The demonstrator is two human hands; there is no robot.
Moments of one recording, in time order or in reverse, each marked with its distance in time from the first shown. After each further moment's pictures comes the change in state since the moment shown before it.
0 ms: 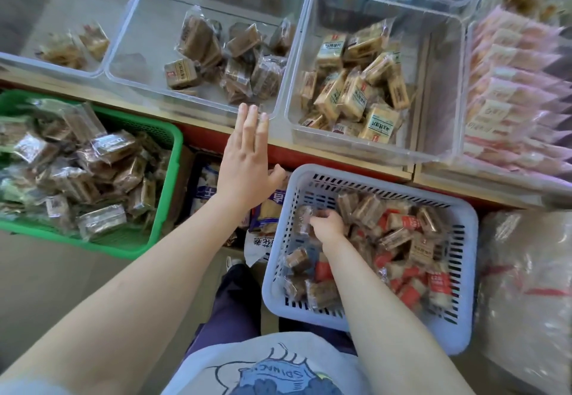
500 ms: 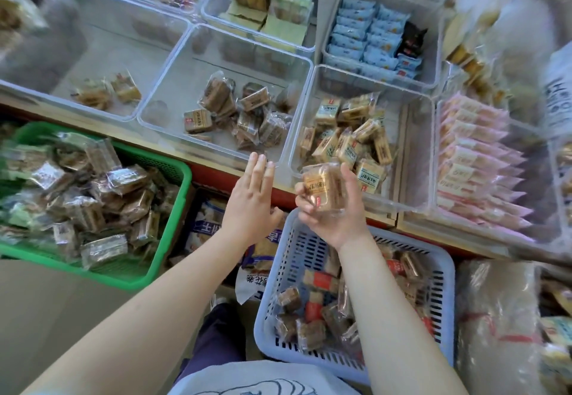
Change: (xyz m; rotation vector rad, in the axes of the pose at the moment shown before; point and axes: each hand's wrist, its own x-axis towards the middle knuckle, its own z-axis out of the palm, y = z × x) left_hand -0.001 0.004 -0.021 -0.059 -0.098 -0.016; right_hand -0.107 -0.146 -0.055 0.803 -0.972 -0.315
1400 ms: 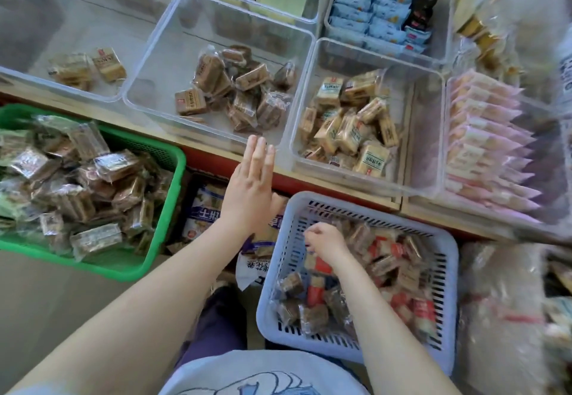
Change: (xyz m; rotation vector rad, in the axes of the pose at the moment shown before) left_hand 0.003 -0.009 0.012 0.010 0.021 0.032; right_hand 0.003 0.075 -0.088 -1.219 0.735 0.454
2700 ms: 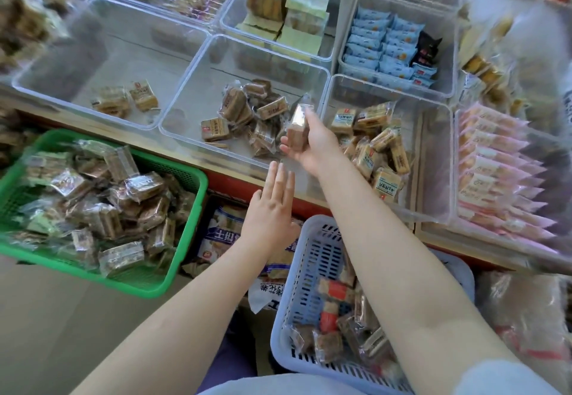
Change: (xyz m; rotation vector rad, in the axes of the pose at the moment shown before) left_hand -0.002 0.009 -0.017 0.103 -0.145 -0.018; right_hand -0.023 -0.229 -0.046 1.013 -0.173 -0.322
